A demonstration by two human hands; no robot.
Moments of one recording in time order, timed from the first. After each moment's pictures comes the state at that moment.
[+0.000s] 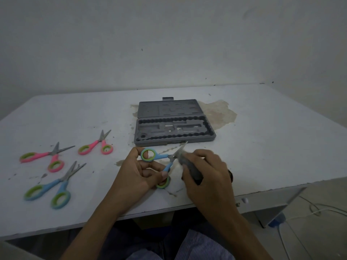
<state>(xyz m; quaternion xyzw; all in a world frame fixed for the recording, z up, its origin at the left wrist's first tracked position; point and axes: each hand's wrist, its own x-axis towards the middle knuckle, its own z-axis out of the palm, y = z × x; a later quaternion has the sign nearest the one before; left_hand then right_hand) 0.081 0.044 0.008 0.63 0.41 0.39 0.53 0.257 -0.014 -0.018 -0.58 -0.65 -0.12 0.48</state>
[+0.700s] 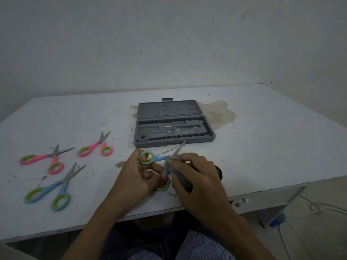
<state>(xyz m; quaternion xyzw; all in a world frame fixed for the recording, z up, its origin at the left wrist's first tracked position) 0.080 0.046 0.001 0.65 0.40 0.39 0.52 0.250 -0.013 -0.016 -0.53 -0.72 -0.11 0.44</state>
